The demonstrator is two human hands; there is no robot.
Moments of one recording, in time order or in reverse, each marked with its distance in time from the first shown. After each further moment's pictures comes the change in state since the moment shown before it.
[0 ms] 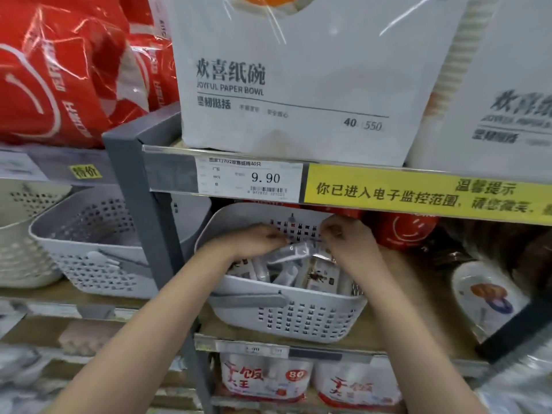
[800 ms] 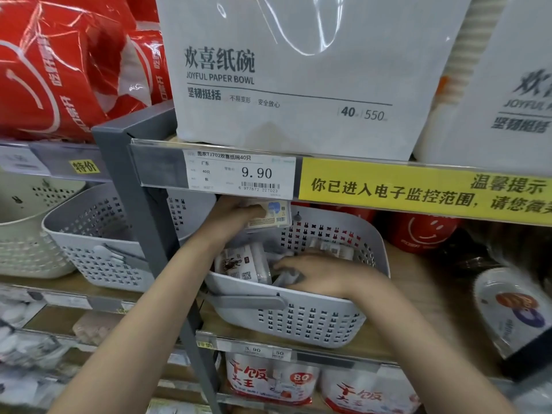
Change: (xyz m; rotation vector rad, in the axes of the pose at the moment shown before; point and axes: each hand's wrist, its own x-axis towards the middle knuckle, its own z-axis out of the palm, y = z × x) left_hand -0.013 -0.012 -0.018 -0.629 0.620 0.089; right_hand 0.008 -0.010 0.031 -0.374 -0.843 -0.375
